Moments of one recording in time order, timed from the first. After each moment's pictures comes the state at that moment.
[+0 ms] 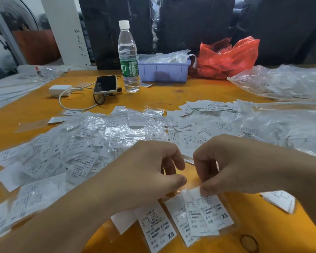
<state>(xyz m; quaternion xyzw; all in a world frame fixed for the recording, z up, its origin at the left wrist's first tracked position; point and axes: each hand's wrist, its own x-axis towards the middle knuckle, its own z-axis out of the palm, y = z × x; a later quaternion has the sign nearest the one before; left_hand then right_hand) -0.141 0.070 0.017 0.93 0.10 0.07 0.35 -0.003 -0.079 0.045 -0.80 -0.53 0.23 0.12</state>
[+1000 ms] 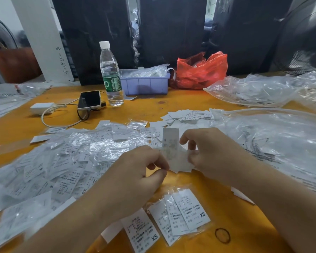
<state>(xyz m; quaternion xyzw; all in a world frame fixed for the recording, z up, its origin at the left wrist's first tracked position) -0.135 0.065 0.008 0.93 0.08 0.16 0.32 0.011 -0.081 0.022 -0.88 -0.42 -0.01 0.23</state>
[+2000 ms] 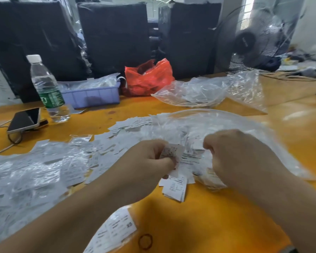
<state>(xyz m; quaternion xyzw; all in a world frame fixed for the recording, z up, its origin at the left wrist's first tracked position) -0.043 -0.031 0.028 0.87 -0.02 0.02 0.49 0.026 -0.217 0.035 -0.94 -0.27 -0.17 0.07</state>
